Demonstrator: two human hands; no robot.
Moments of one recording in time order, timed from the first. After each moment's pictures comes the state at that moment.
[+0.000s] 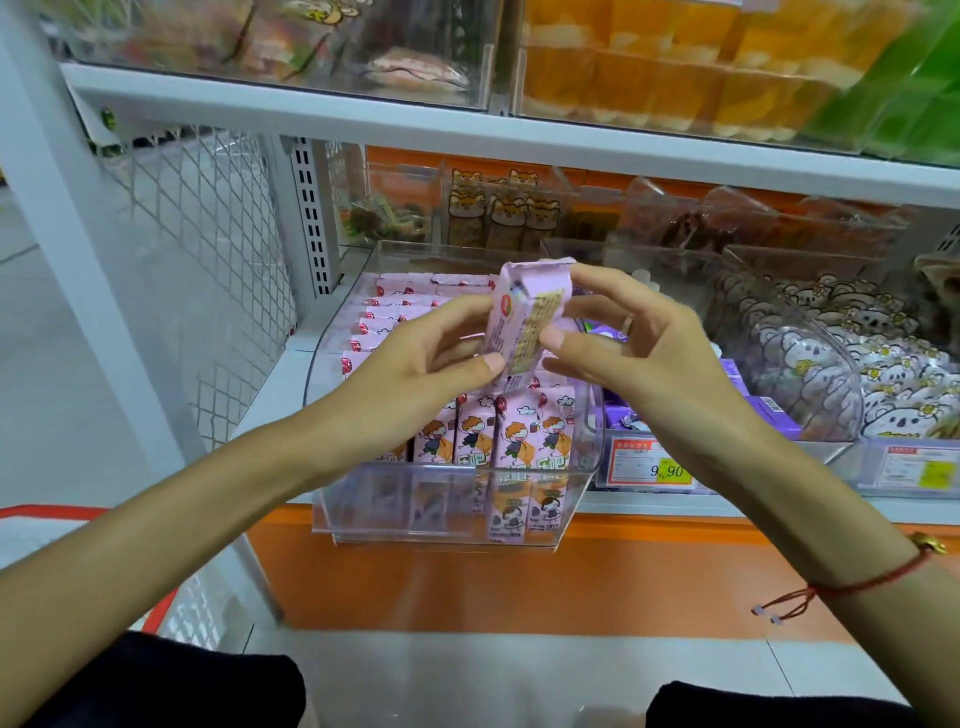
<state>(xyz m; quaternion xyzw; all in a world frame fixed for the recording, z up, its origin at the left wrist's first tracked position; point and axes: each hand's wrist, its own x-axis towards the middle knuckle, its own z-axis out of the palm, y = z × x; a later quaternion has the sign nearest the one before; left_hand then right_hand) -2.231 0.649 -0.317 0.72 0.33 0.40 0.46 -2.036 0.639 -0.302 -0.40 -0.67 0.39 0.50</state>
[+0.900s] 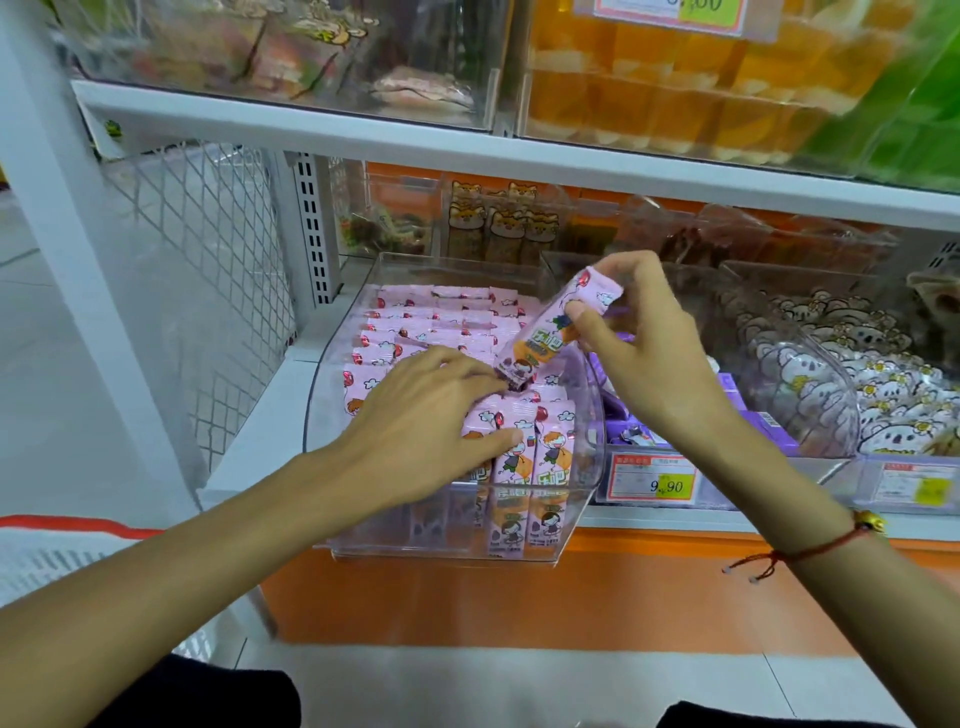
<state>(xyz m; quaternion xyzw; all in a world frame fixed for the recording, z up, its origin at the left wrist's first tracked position) -2.225 0.671 -0.350 0.86 0.46 0.21 -0.01 -2.034 0.669 -0.303 -0.51 -0.71 0.12 0.47</state>
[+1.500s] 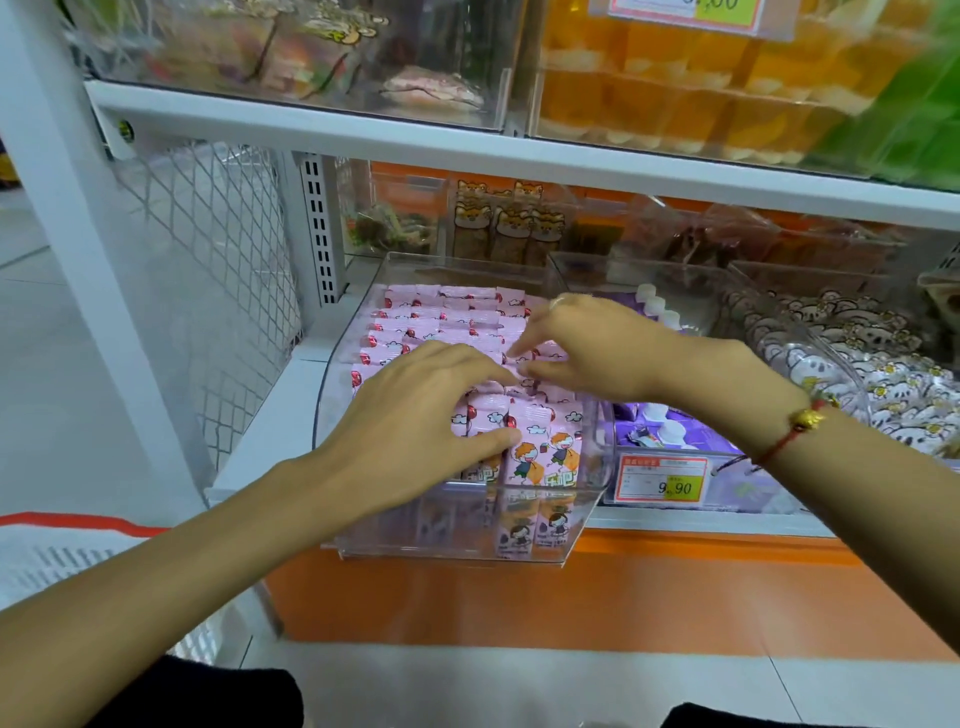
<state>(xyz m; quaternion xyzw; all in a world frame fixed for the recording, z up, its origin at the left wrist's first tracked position) -2.235 0.664 -0.345 0.85 0.46 0.28 0.04 -2.052 0.702 -0.282 -0.47 -0.88 -0.05 0.01</state>
